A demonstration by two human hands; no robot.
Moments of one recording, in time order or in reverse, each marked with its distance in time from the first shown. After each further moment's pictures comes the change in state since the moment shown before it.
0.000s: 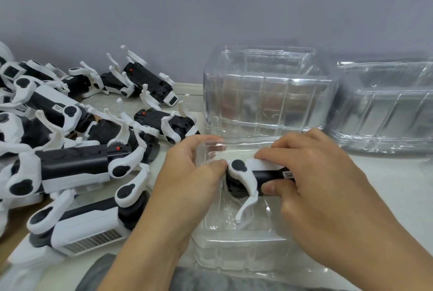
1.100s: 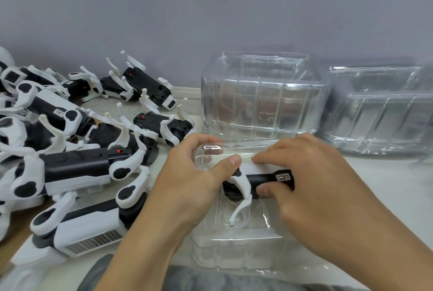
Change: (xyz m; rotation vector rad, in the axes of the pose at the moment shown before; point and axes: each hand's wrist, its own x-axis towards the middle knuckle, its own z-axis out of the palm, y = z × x) left_hand -0.002 0.006 -0.002 0.131 -0.006 -0.005; right_hand 0.002 0.007 -0.002 -0.002 -0.025 -0.018
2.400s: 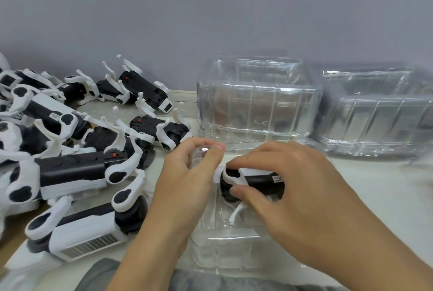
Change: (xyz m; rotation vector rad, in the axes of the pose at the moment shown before) left_hand -0.001 0.002 0.009 -0.152 0.074 0.009; right_hand -0.003 -0.012 -0.005 0.199 0.046 -0.064
